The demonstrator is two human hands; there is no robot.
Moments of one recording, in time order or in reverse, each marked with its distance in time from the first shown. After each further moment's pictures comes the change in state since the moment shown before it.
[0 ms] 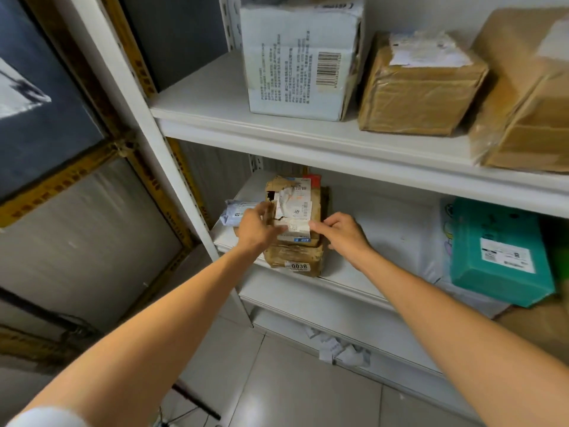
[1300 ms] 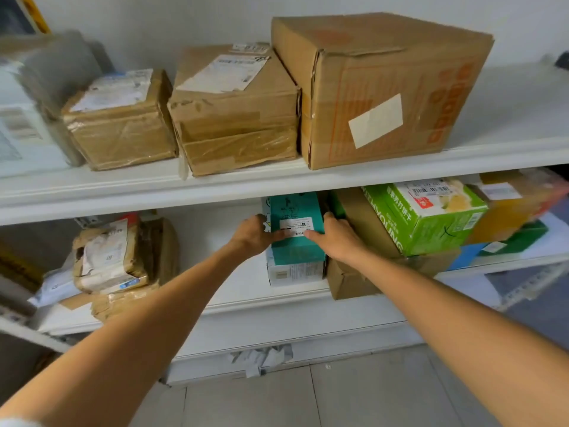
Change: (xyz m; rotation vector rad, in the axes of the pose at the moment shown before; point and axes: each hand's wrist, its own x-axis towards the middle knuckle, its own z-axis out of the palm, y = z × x) left_hand -0.093 0.191 0.228 0.343 -0.599 0.294; right_hand -0.113 0.104 -0.263 -0.376 0.332 0.196
